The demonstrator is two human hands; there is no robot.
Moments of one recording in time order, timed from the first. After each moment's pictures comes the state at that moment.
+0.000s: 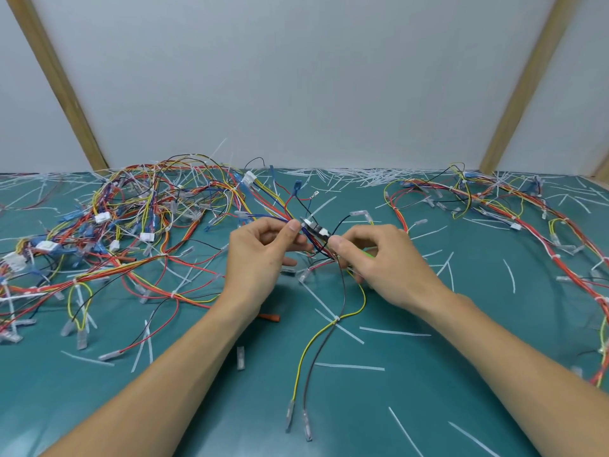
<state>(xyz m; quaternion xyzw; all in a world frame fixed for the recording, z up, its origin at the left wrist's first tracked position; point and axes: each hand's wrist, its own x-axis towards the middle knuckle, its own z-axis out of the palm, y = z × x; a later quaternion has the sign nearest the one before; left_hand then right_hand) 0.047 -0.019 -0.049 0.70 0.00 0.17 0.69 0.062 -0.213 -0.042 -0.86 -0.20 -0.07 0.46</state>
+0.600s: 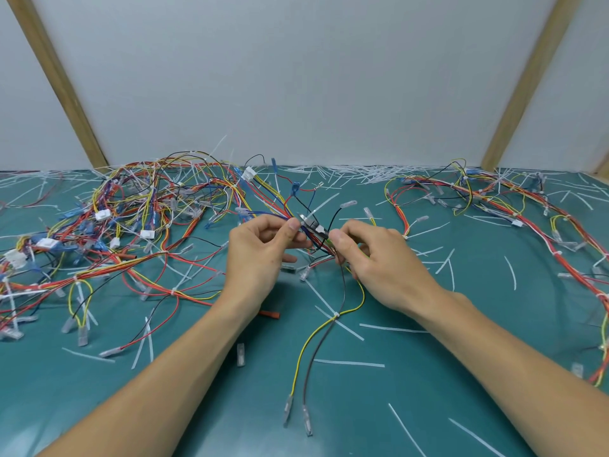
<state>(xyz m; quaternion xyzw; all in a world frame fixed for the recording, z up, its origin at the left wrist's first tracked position) 0.047 -0.020 -0.051 0.71 0.01 0.17 0.69 0.058 -0.210 -0.046 -0.88 -0.24 -0.10 0.41</state>
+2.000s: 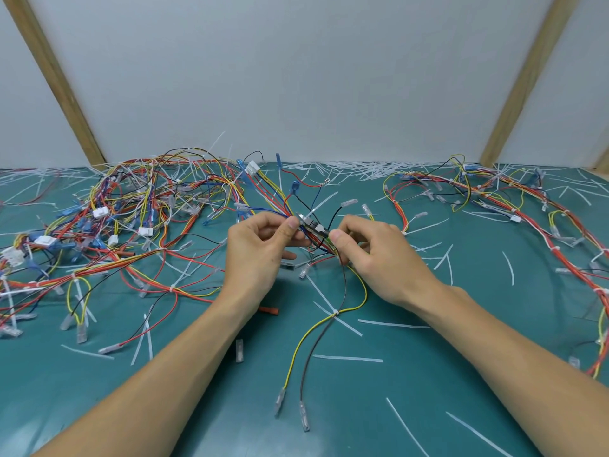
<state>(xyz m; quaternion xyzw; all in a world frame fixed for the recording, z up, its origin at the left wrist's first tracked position) 0.046 -0.021 -0.053 0.70 -0.01 0.18 0.69 0.062 -0.211 -0.047 -0.87 -0.23 -0.09 0.43</state>
